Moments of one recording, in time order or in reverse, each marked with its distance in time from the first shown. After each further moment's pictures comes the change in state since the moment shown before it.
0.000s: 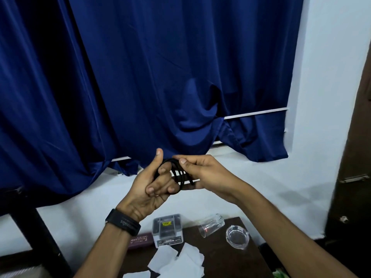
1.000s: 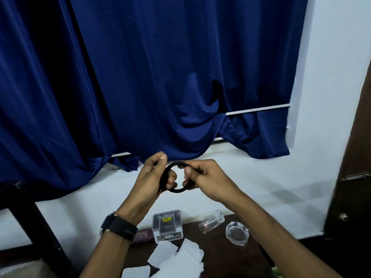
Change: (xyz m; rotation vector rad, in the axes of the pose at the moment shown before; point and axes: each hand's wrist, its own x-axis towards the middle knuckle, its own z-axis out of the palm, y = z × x) left_hand 0.007 -0.017 -0.016 0.461 0.301 0.159; right_hand 0.000 0.026 0.005 -0.288 0.167 -0.054
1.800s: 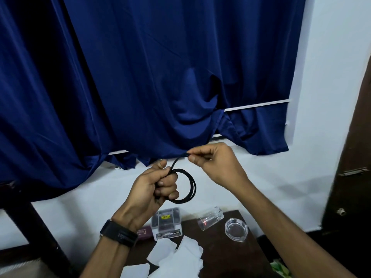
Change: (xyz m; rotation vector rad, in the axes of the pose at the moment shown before) left_hand -0.007 -0.007 -0.002 -0.403 -0.225 -0.127; right_hand 0.010 -0.010 -0.022 -0.212 0.282 -0.006
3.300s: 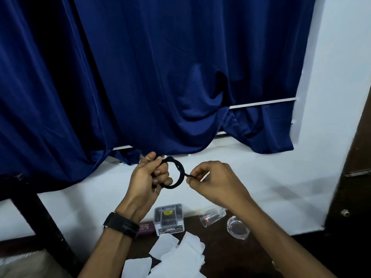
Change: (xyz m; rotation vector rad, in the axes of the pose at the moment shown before) left_hand 0.009 0.003 -0.016 0.043 0.226 0.168; right_hand -0.033 0.014 0.017 -0.306 -0.087 0.104
